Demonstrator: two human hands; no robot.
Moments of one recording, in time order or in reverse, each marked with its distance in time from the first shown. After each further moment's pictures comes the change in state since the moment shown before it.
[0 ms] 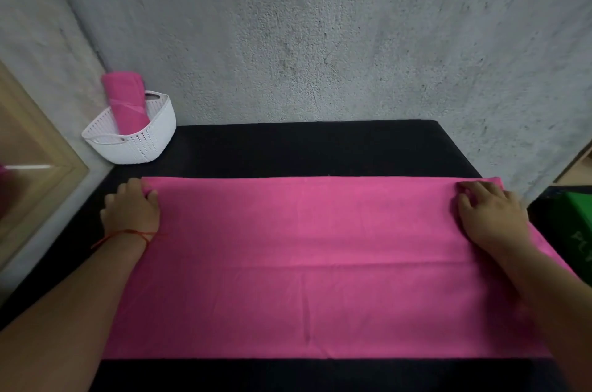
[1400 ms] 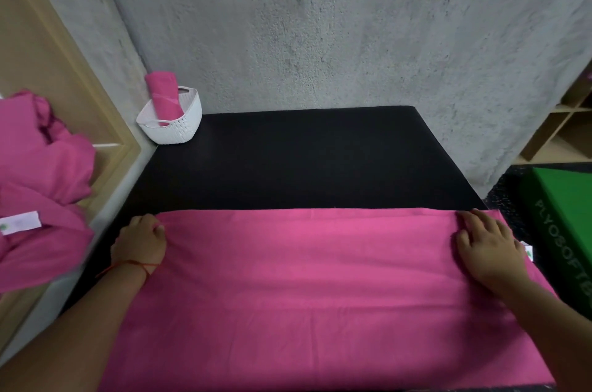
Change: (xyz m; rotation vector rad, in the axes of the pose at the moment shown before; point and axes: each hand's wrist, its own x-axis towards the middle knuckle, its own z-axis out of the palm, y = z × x) left_hand -0.147 -0.101 -0.096 0.074 -0.286 0.019; right_hand -0.183 0.063 -0.077 -0.035 -0.134 -0.005
